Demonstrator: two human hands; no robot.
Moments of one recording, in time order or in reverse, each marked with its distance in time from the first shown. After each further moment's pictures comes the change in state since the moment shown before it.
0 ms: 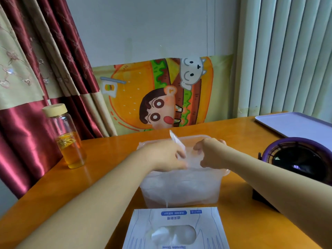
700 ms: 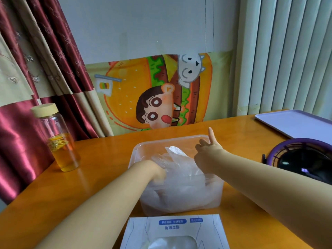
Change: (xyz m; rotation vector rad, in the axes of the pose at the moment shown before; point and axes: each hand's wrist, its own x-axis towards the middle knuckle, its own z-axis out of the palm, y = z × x) left_hand 0.047 -0.030 0.036 0.506 -0.494 -0.150; right_hand 0.027 -0.009 0.014 -0.712 -0.200 -0.048
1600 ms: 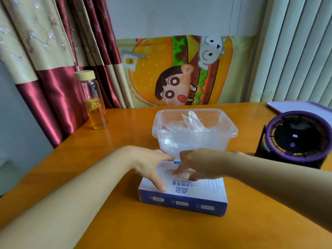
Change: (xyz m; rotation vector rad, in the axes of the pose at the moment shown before) left_hand -0.116 -0.002 0.093 -0.469 0.076 0.164; right_hand -0.105 -0.078 0.011 0.400 0.327 -0.650
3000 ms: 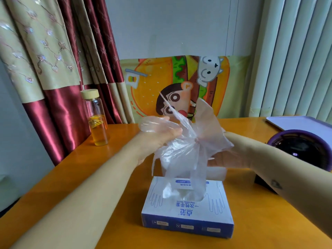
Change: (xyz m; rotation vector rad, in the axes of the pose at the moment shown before) left_hand -0.009 0.008 -0.041 -1.095 0.708 0.204; right_hand -0.025 0.040 -0.050 1.693 0.383 0.405
